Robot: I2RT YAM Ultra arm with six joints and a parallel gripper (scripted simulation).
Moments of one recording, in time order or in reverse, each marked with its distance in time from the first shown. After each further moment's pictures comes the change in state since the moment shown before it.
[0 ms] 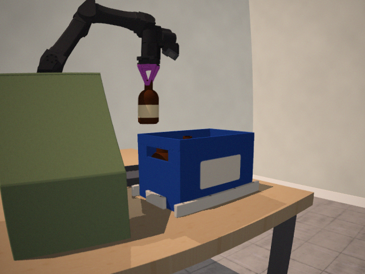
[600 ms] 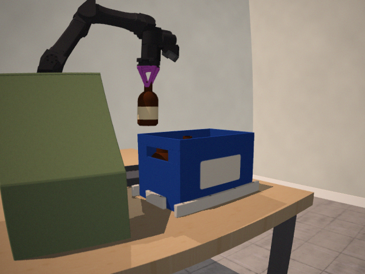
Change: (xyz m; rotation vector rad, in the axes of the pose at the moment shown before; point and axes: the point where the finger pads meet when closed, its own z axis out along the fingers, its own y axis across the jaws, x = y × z) arm 0.000 -0.002 0.006 0.007 0.007 0.004
